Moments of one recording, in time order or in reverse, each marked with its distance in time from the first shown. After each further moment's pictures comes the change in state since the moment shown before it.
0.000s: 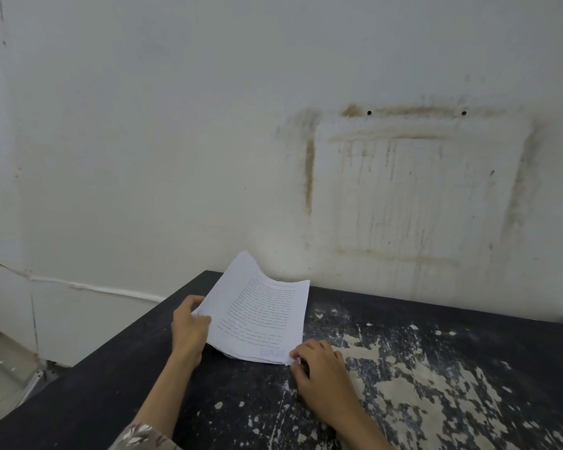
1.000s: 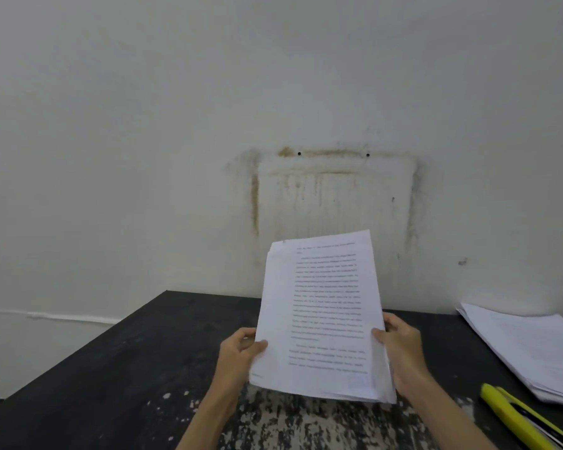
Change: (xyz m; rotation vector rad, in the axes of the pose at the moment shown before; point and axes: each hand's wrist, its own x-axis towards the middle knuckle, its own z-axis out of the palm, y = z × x) left_hand -0.169 0.055 0.073 -0.192 -0.446 0.036; right_hand -0.085 0.078 -0.178 0.857 0.497 0.539
